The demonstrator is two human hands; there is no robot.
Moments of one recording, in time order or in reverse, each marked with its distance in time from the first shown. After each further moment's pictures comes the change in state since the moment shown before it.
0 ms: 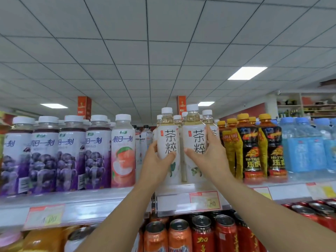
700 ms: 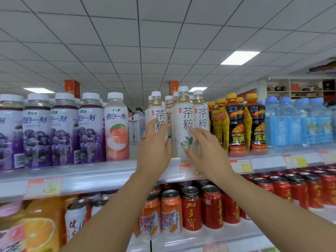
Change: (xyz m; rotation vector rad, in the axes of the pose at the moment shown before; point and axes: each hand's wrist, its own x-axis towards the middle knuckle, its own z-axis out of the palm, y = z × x) left_hand -0.033 0.005 0.008 0.703 0.042 0.365; right_hand -0.054 0.002 -0.027 -0.477 -0.180 -0.124
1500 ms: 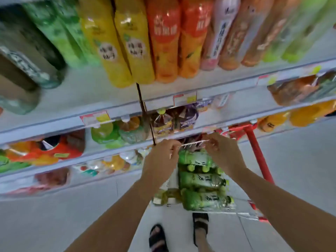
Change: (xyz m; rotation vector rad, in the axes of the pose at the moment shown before) left_hand -0.528 -0.047 0.125 -0.269 -1.040 -0.683; right_hand -0.499 0.074 0.140 0.081 -0.816 0.877
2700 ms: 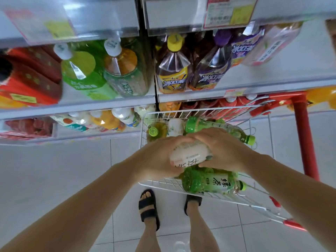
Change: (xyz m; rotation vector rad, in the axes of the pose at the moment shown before) left_hand -0.012 -0.093 0.065 -0.034 -0.537 -0.001; right_hand 0.020 0.078 0.102 -0.426 -0.666 -0.575
